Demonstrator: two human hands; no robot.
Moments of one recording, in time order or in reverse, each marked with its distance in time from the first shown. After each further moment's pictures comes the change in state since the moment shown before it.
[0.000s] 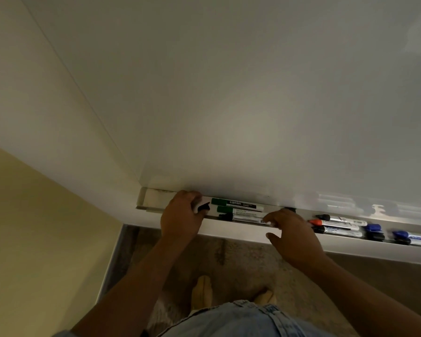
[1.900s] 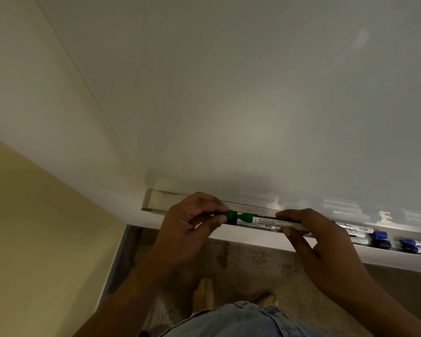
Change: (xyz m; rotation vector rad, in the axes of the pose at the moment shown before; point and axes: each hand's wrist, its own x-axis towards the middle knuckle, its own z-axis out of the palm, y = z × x) left_hand -0.044 0.057 -0.080 -0.617 -0.156 0.297; right_hand -0.056 -0.061 -0.083 0.281 0.247 -0.316
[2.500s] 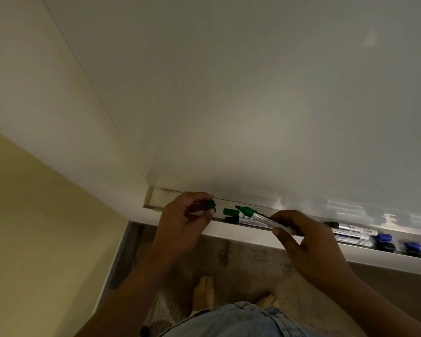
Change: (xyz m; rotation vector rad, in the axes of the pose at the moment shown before) left_hand 0.003 -0.031 -0.001 0.005 0.148 -0.248; right_hand 0.005 0.032 0.030 -0.017 -0.064 0.120
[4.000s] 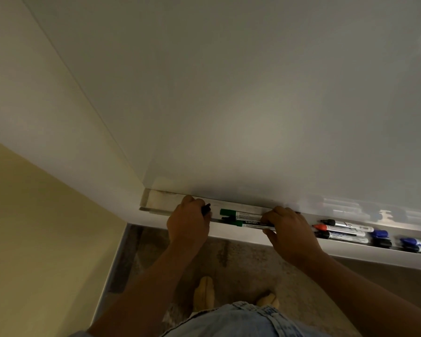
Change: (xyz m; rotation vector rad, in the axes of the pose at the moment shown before) left_hand 0.033 -0.054 0.044 0.850 0.117 -0.054; right_hand 0.036 0.066 0.049 -0.493 -0.210 -0.002
